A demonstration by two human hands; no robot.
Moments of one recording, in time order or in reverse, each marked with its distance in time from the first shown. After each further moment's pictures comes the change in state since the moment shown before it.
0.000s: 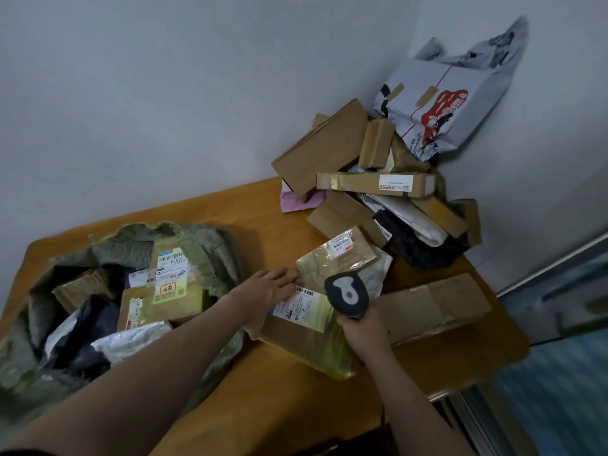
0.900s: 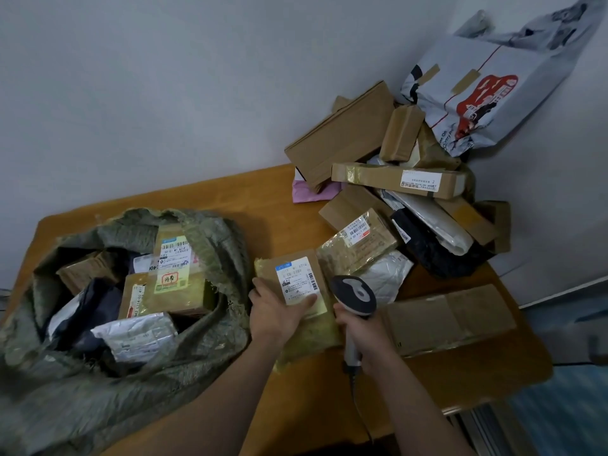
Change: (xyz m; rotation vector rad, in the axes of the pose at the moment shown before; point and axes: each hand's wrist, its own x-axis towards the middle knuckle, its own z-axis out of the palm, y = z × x) left_hand 0.024 0.073 0.023 -1.344 0.343 -1.036; right_hand 0.032 0.004 0.015 0.344 -0.177 0.313
